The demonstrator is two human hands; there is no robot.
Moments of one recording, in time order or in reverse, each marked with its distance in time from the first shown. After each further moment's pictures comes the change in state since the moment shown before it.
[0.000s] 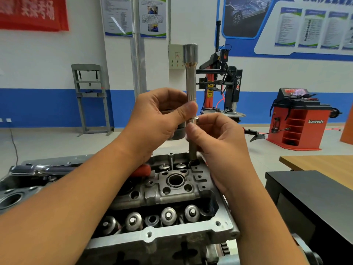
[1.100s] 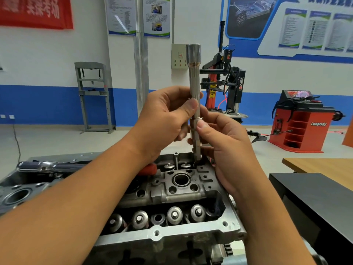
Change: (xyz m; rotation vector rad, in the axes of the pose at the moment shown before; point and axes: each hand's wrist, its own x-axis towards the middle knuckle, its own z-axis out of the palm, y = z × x) left_hand 0.001 0.000 -0.001 -0.053 -0.057 0.029; right_hand 0.001 -0.005 0.001 0.135 -0.121 0.090
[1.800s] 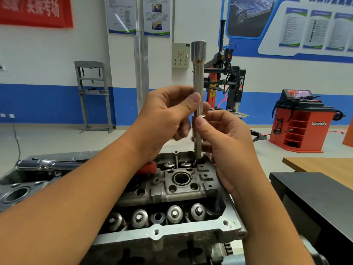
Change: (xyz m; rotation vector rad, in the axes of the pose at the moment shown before) left_hand 0.000 0.000 0.000 -0.038 -0.017 -0.033; right_hand 0.001 0.004 -0.001 -0.078 0.087 -0.052
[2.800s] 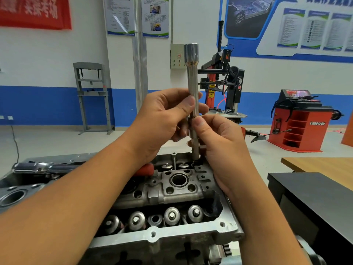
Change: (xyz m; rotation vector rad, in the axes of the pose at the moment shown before) left_hand 0.000 0.001 0.002 0.027 0.012 -0.034; right_hand 0.000 0.000 0.005 -0.079 -0.006 0.001
